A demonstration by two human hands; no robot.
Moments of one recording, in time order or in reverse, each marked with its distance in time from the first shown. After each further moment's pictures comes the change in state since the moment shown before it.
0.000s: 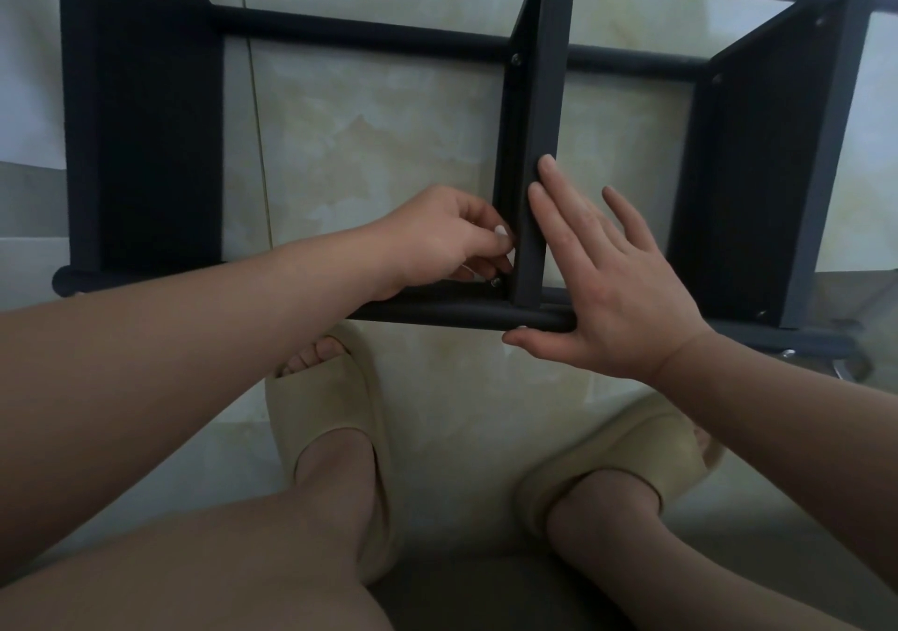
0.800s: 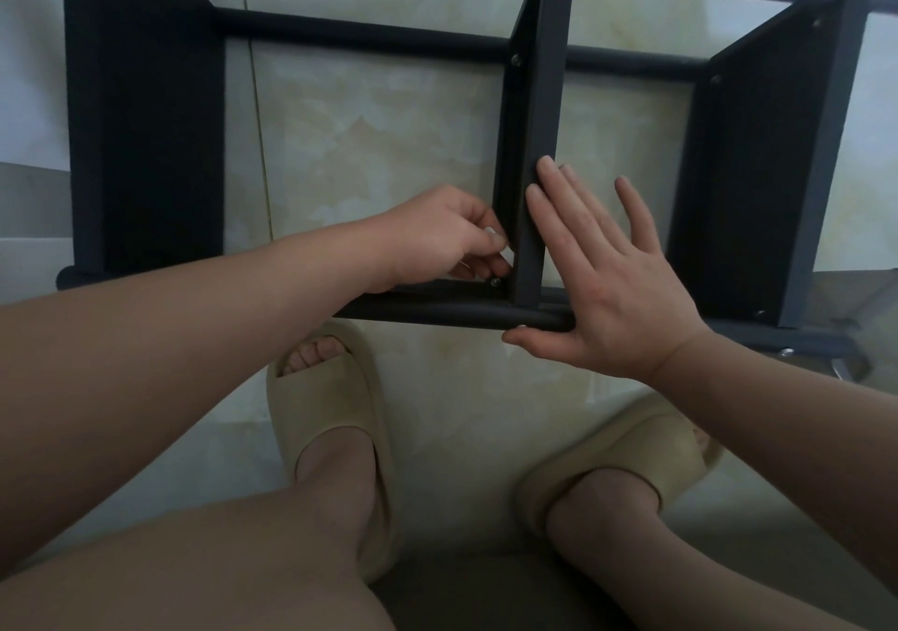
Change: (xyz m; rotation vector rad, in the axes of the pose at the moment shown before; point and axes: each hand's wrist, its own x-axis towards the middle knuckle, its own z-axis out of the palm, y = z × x) left_hand 0.003 0.000 -0.006 0.089 -0.071 0.002; right_hand 0.000 0.000 0.000 -0.076 0.021 -0.007
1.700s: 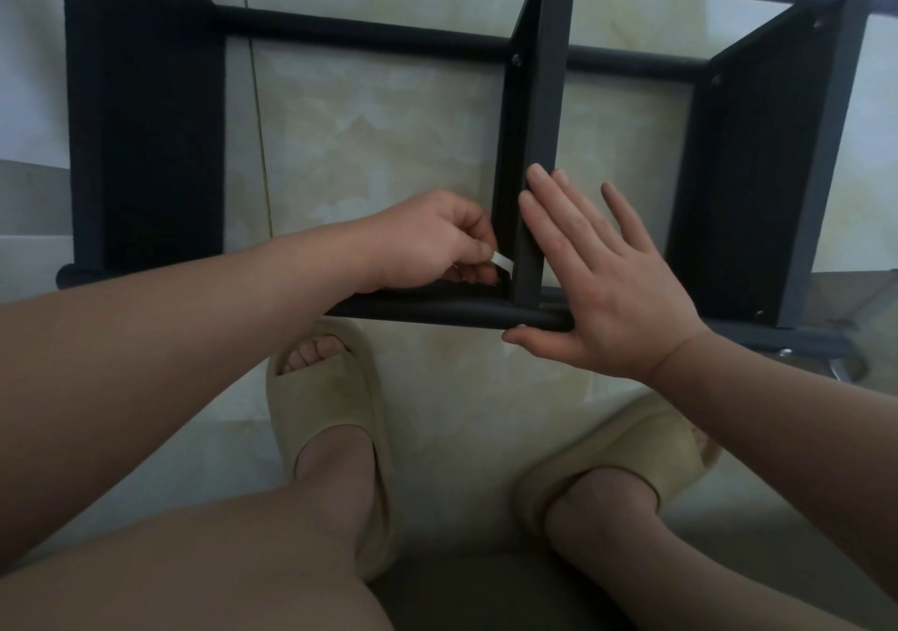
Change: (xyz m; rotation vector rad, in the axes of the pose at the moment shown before) left_hand -0.006 -0.003 -0.006 0.107 -0.023 0.035; right_hand 0.000 0.001 0.001 0.053 -0.003 -0.037
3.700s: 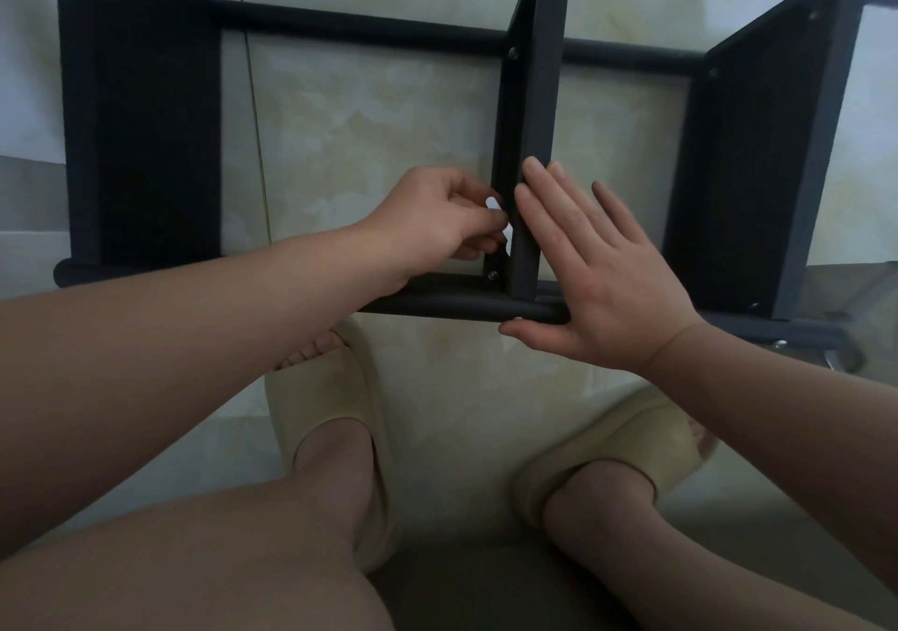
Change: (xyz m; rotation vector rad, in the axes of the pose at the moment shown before) left_hand 0.006 0.003 0.015 -0.320 0.292 0.004; right_hand -0.001 -0.001 0.000 0.026 0.002 0.010
